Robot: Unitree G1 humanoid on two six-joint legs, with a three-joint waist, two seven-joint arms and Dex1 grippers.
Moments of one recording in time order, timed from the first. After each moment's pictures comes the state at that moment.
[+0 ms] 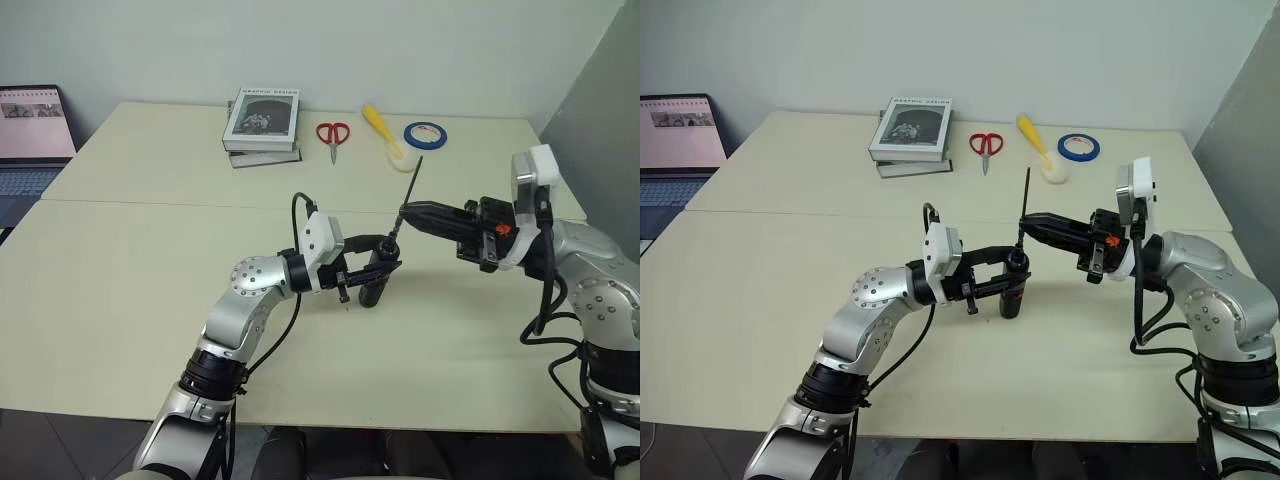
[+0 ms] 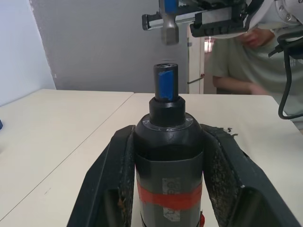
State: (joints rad) left arm -0.48 0.29 -0.21 -0.05 -0.35 0.17 -0.95; right arm -0.51 -0.63 -0.13 -0.33 0.86 0.66 0.92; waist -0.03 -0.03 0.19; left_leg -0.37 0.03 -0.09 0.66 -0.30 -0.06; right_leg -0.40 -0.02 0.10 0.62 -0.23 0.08
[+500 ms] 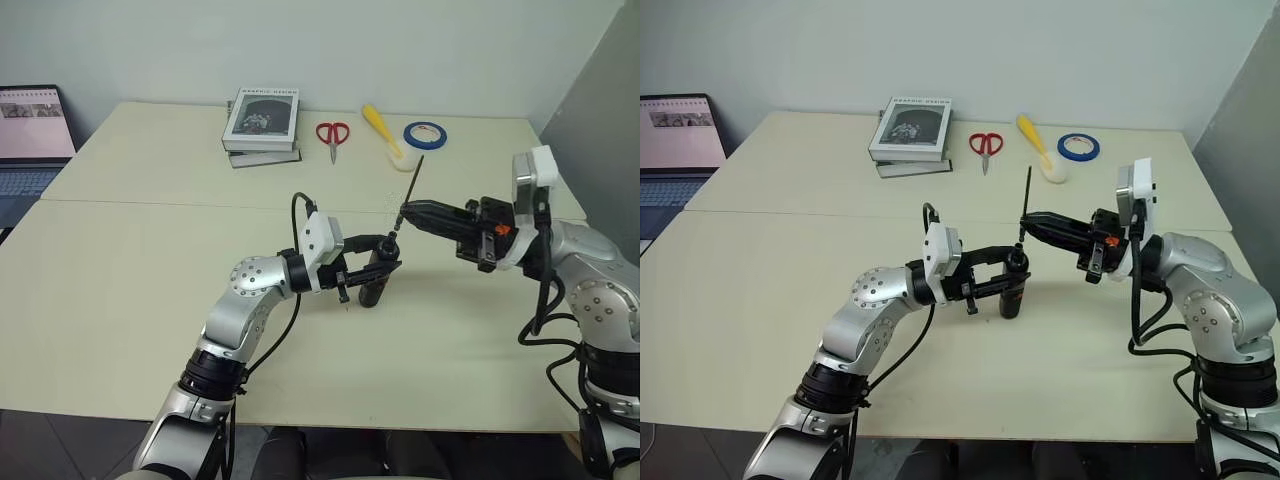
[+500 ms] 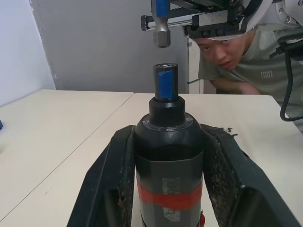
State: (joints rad) left arm -0.48 0.29 -0.21 -0.05 -0.35 0.17 -0.95; right arm -0.50 -0.62 -0.12 -0.33 0.83 0.64 0.92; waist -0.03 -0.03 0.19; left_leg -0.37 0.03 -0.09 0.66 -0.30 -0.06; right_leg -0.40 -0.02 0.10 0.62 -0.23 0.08
